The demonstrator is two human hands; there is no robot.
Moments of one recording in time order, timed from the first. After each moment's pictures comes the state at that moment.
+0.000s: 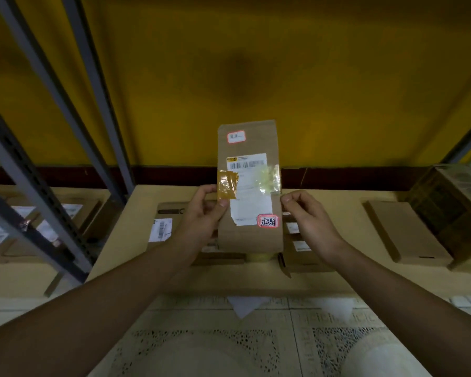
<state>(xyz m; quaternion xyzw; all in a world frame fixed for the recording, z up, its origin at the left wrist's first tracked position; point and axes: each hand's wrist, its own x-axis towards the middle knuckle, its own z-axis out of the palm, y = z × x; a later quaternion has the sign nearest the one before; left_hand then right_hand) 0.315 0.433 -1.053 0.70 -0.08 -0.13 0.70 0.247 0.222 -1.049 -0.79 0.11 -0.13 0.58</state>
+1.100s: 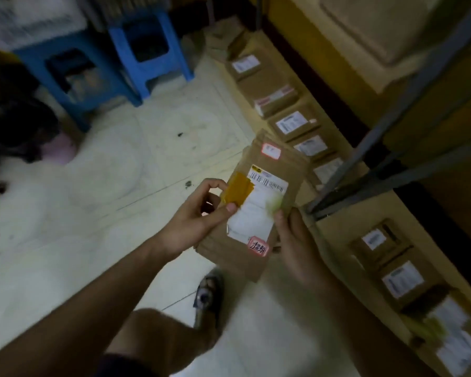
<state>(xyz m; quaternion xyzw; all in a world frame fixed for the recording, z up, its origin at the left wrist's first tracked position) 0.046 0.867 -0.757 0.71 0.32 0.01 0.63 0.167 0.689 -0.792 -0.77 -0.12 0.41 0.48</state>
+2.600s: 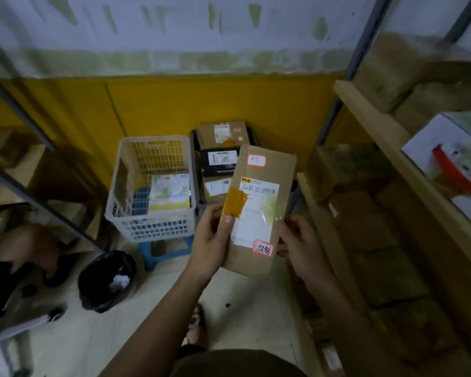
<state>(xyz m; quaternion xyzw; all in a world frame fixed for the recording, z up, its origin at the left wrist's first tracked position) 0.214 1.448 -0.361 0.59 0.39 0.37 0.60 0.375 1.354 -0.346 -0.73 -0.28 0.38 0.50</state>
